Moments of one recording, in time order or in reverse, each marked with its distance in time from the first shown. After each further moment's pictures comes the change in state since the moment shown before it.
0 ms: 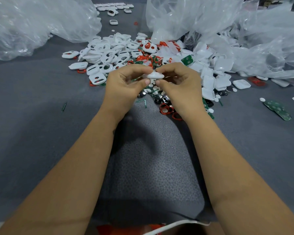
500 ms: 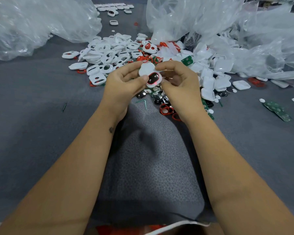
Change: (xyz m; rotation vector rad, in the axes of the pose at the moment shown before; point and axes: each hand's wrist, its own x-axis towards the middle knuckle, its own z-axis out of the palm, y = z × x) left_hand 0.003 0.003 0.002 -0.266 0.082 -0.304; right_hand 0.002 0.003 0.004 0.079 -0.027 -0.011
